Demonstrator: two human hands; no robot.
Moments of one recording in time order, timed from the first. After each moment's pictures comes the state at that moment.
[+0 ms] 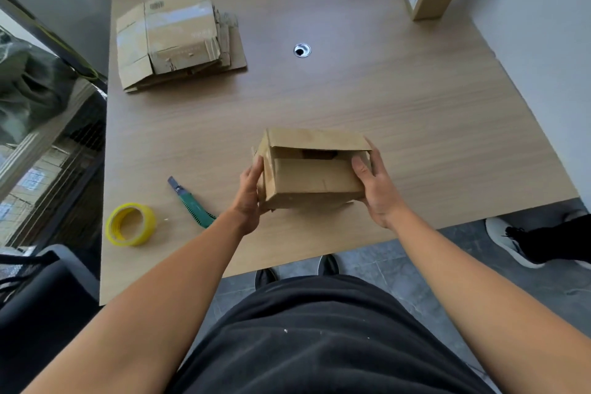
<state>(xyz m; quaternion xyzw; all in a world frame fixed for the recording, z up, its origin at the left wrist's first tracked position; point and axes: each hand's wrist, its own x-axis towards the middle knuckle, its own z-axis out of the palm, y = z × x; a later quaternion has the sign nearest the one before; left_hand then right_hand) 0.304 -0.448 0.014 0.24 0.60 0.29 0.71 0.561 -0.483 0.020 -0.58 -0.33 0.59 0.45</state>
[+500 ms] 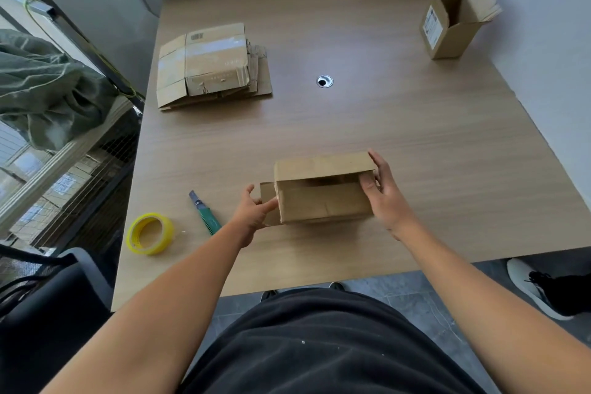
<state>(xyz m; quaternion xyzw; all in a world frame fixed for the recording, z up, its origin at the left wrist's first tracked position) 0.263 -0.428 -0.017 0.32 0.68 0.24 0.61 0.558 -0.460 0.039 -0.59 -0.48 0.51 0.39</state>
